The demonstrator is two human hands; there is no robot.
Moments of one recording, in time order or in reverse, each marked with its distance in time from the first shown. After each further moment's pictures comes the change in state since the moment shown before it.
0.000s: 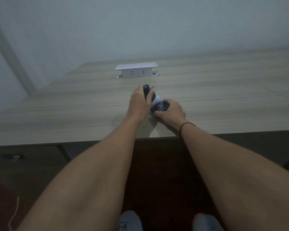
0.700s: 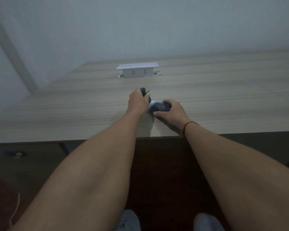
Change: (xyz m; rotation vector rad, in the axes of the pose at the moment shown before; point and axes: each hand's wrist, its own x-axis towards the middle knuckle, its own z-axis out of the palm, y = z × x) left_hand 0.010 0.005 -0.006 0.064 -0.077 -0.201; right_hand 0.005 0.008 0.000 0.106 -0.077 0.000
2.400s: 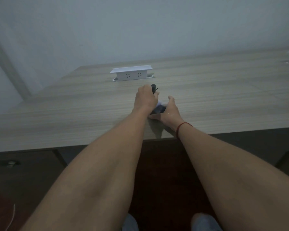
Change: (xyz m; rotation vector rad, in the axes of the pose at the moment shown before) left_hand 0.000 0.042 0.022 0.095 -0.019 0.106; right_hand -0.003 -0.005 -0.011 0.077 0.015 0.098
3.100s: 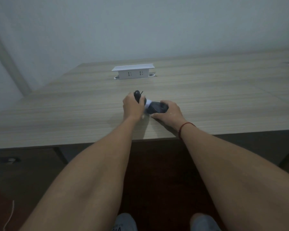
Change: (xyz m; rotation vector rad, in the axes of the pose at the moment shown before) left_hand -0.011 -0.054 -0.007 -0.258 0.176 -0.184; right_hand 0.000 0.000 0.006 -0.094 0.009 -0.097
